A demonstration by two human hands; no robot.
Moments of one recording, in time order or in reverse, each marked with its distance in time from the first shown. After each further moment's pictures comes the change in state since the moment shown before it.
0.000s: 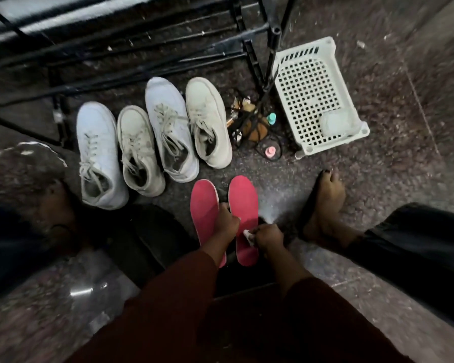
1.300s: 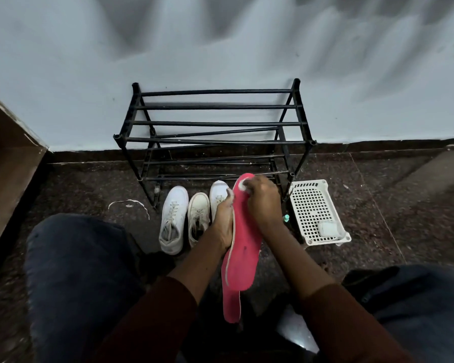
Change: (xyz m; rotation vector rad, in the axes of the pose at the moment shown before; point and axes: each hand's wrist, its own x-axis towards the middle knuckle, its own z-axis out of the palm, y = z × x) left_hand -0.201 0.130 -0.216 -1.296 -0.602 0.400; right_hand -0.254 -0.219 -0.135 0.000 0.808 -1.182
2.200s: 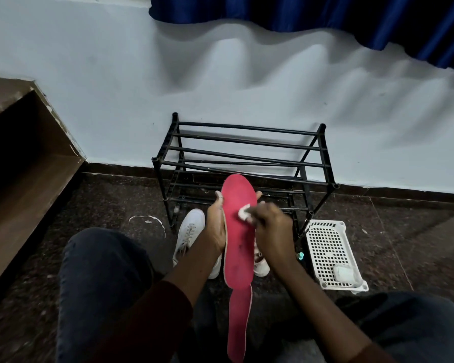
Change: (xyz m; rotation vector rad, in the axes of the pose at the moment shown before) left_hand -0.030 0.083 0.006 -0.174 -0.120 0.166; right_hand -0.002 -0.067 -0.030 0.188 -0.028 -0.130
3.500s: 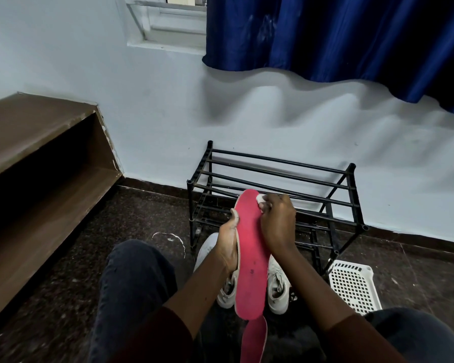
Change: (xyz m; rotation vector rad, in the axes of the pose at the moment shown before) left_hand -0.039 0.038 0.012 0.164 0.117 0.127; right_hand 0.072 -0.040 0.040 -0.071 0.038 0.055
